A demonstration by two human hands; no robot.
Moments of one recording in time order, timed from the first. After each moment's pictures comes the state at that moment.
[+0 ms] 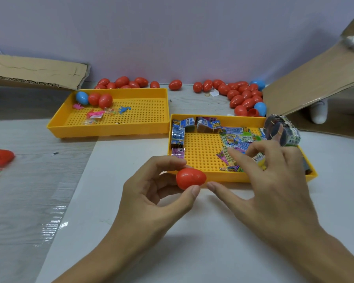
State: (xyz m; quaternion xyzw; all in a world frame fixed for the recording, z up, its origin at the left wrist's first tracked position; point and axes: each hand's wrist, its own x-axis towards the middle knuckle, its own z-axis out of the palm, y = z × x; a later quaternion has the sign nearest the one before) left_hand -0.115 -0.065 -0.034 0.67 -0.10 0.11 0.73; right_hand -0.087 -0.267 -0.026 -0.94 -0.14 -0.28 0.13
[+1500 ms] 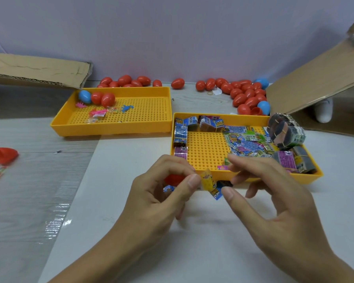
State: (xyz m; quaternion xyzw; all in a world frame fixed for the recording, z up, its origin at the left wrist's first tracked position) left_hand -0.110 -0.064 -0.035 0.68 -0.17 0.09 0.71; right_hand -0.113 -0.257 -0.015 -0.83 -0.20 -0.18 0.49
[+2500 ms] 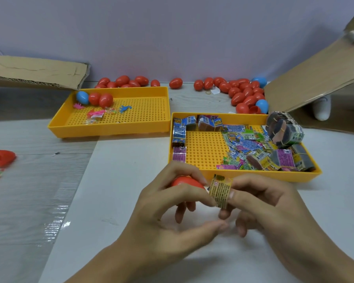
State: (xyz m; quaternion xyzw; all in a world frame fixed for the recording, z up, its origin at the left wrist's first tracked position) left_hand -0.124 -0.067 -0.027 0.76 -0.27 0.16 0.57; right_hand -0.115 -0.254 -0.007 -0.68 -0.06 0.10 0.72
